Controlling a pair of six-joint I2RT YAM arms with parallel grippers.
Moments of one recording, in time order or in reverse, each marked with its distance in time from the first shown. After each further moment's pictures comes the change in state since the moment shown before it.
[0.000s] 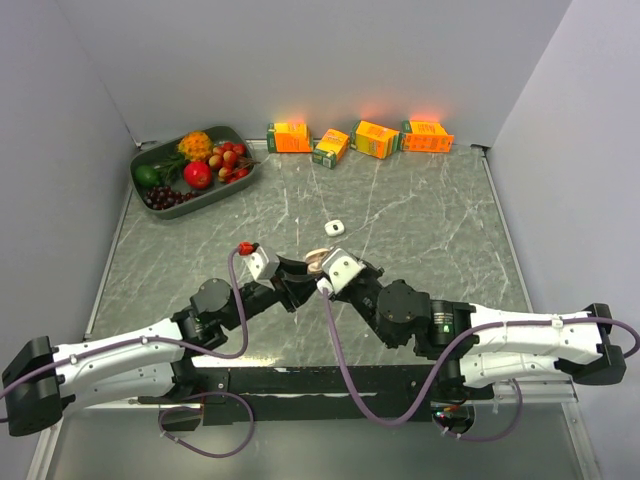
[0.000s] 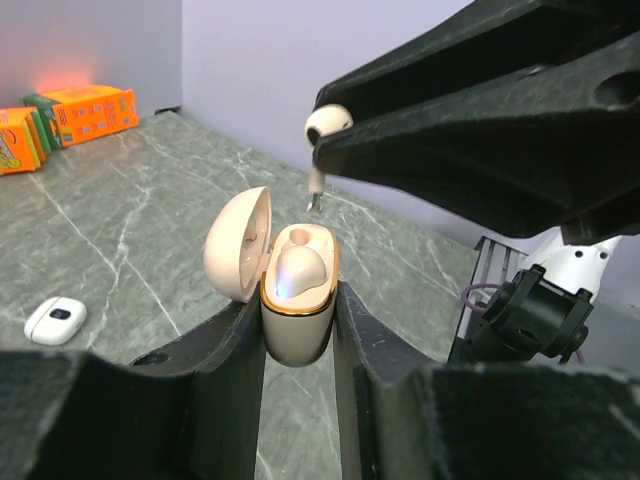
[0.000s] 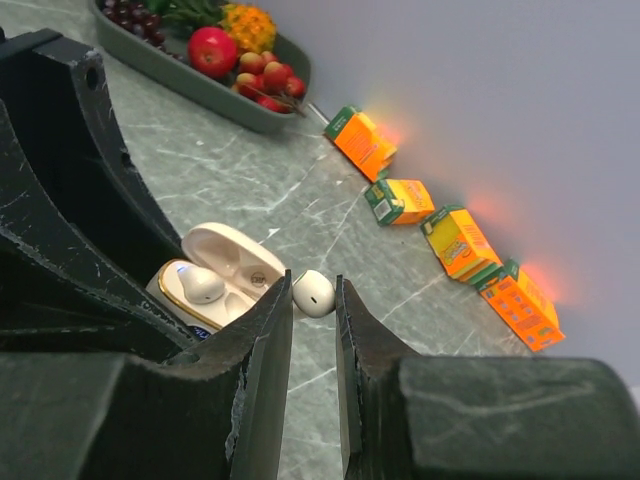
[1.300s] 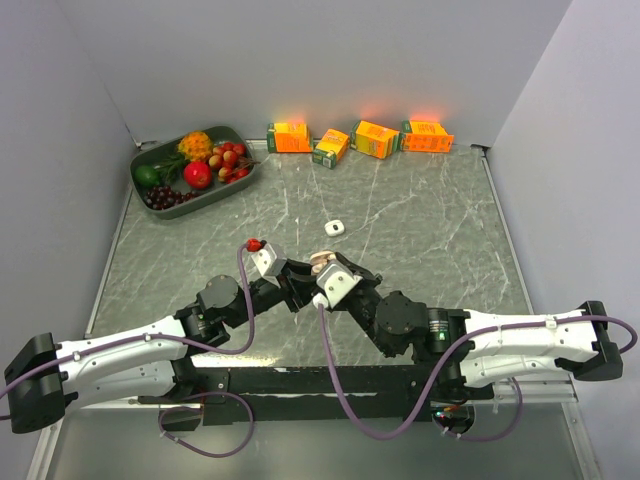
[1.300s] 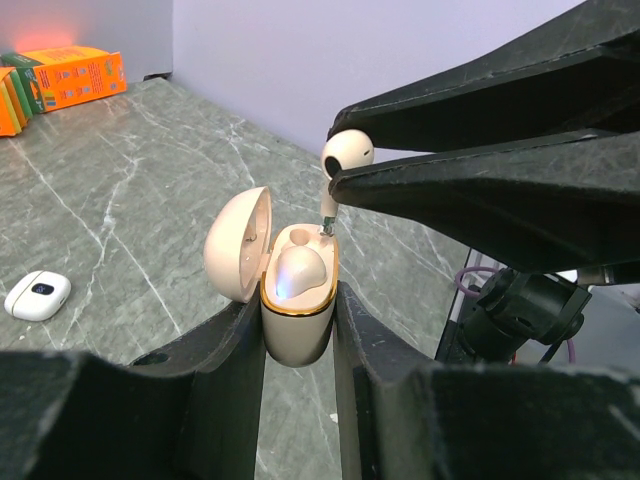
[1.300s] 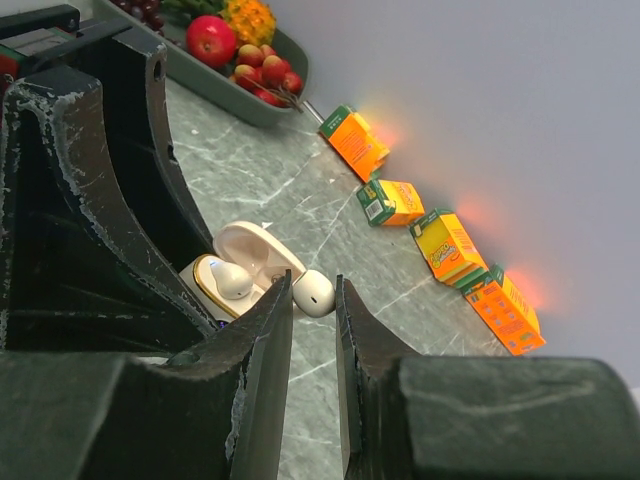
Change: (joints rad) left arm 0.000 0.033 0.028 -0.060 0.007 -0.043; right arm 0.050 -0.010 -0.076 0.082 0.047 -0.077
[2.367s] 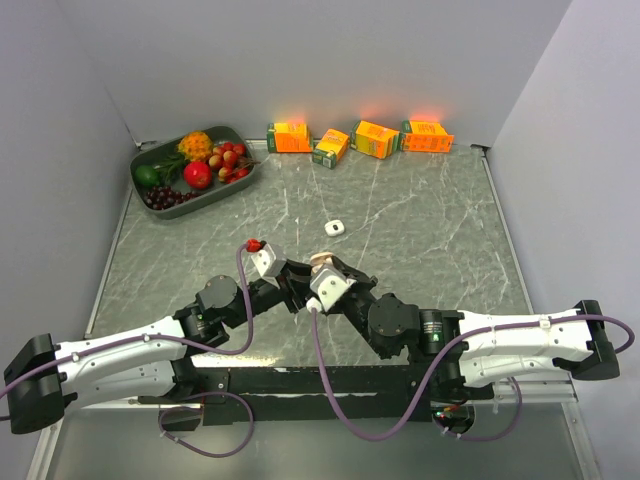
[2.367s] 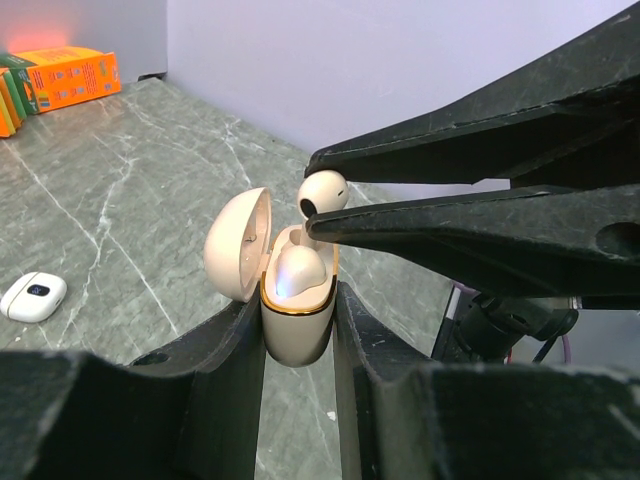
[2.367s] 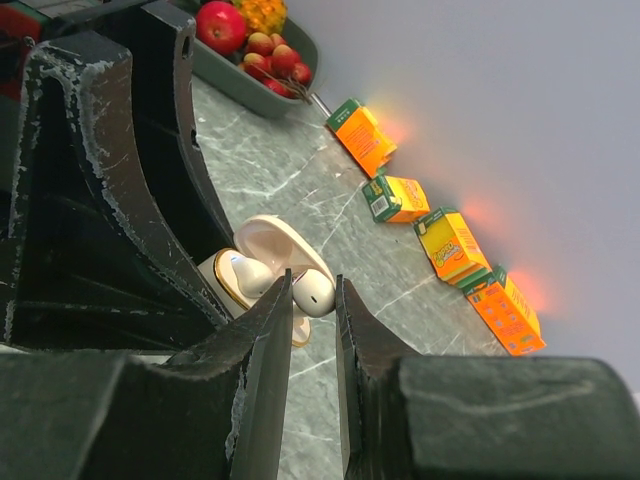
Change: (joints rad) left arm 0.000 -0.008 0.000 -0.004 0.011 0.000; right arm 0.000 0.024 -0.014 0.000 -0.008 0.000
